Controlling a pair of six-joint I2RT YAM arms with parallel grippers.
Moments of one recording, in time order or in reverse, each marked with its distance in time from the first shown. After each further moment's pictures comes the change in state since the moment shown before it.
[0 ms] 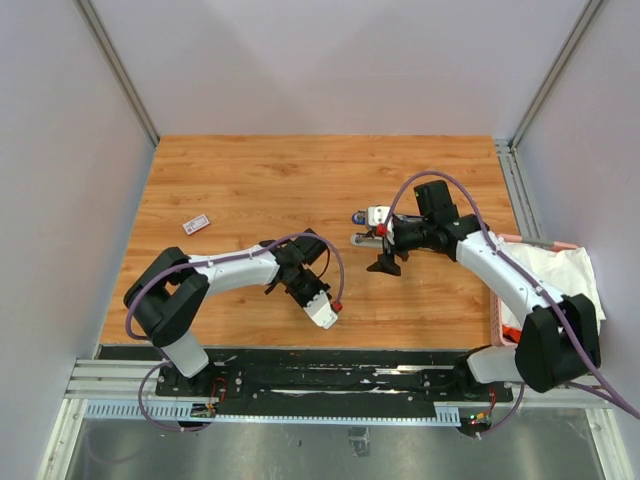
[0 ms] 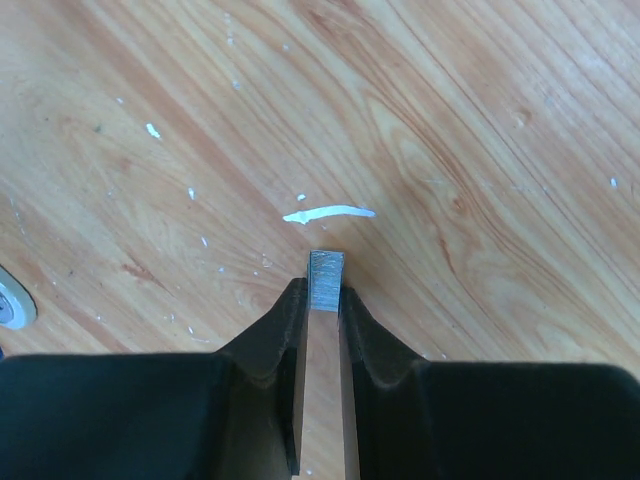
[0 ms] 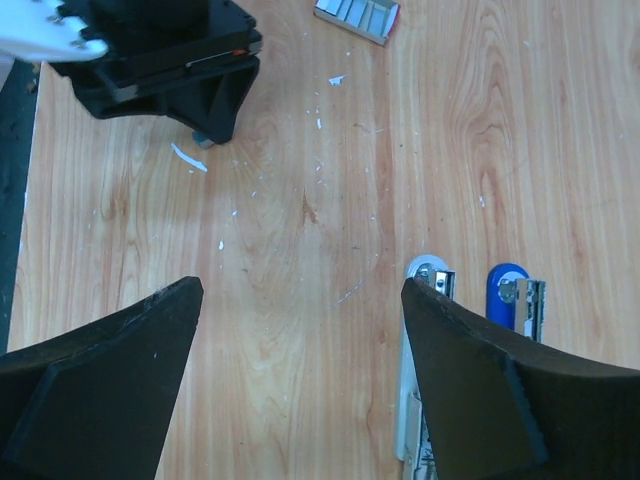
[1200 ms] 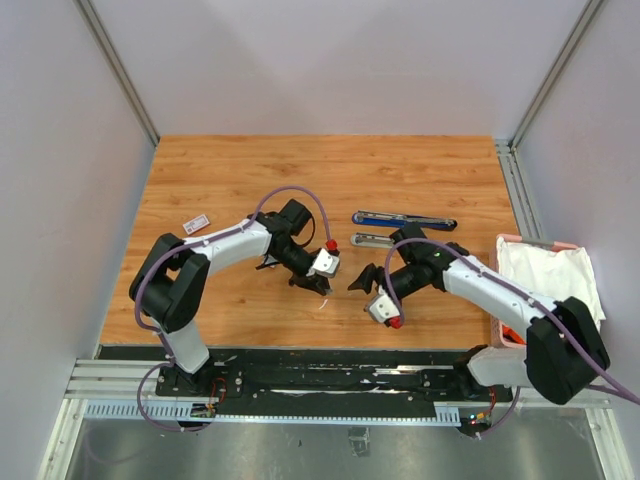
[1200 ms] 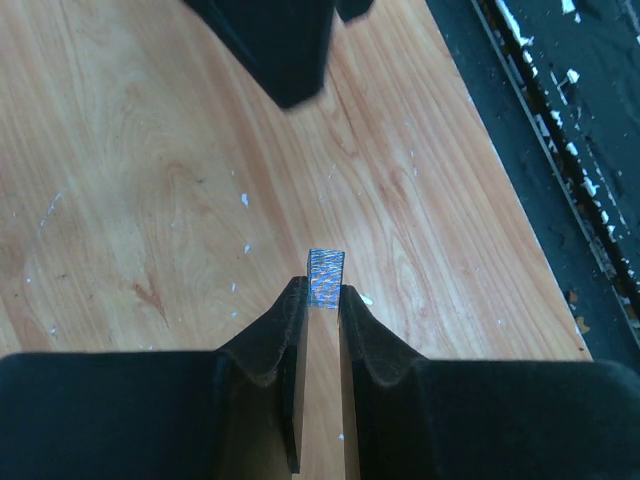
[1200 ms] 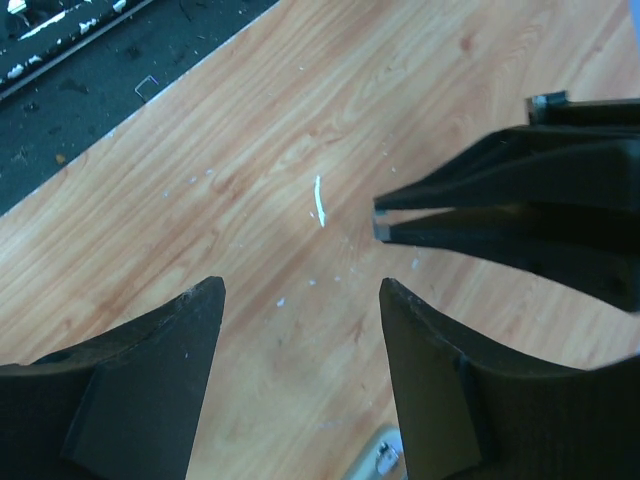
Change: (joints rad) left arm 0.198 0.076 0.158 -0.116 0.567 -0.378; right arm 0.177 -0.109 -0.234 -0.185 -0.057 -0.997
